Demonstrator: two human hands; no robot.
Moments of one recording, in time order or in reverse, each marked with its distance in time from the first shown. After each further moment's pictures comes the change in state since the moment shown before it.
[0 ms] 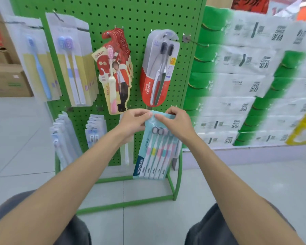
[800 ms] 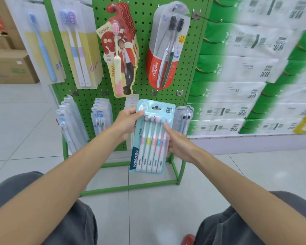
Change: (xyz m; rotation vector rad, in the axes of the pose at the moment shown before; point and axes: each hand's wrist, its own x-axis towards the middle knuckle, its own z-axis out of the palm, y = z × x) left_hand -0.022 -0.042 -0.023 -0.094 0.091 -0.195; right_hand -0.070 0.055 0.039 0.659 -0.577 0.507
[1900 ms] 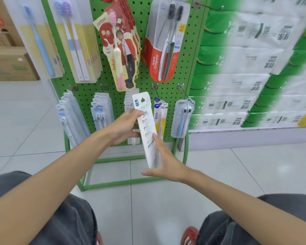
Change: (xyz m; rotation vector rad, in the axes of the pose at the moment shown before) left_hand -0.028 -0.006 -0.006 0.130 -0.252 -0.039; right_hand -0.035 0.060 0.037 -0.730 -0.026 -0.248
